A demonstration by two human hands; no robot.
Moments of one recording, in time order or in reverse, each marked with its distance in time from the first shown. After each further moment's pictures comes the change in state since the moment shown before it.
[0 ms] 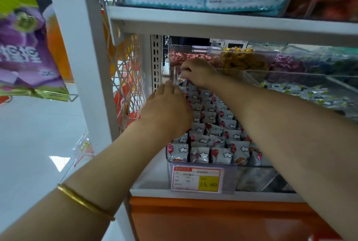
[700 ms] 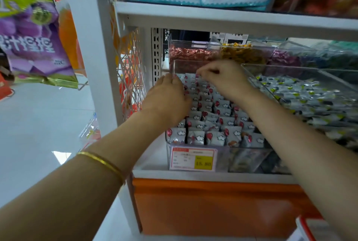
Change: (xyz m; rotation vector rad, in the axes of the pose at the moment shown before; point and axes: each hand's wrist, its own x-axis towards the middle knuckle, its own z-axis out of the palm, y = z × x) left_hand -0.005 -0.002 0.005 -0.146 0.104 0.003; right_hand -0.112 -0.018 -0.039 0.388 0.194 0.080
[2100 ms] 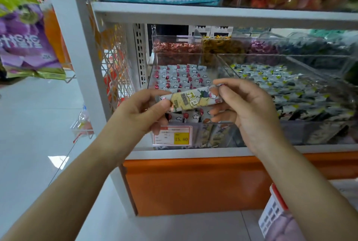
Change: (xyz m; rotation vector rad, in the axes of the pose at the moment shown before) left_hand -0.103 0.004 -0.010 -1.141 -0.027 0.023; right_hand -0.149 -0.016 -0.042 0.869 0.201 0.145
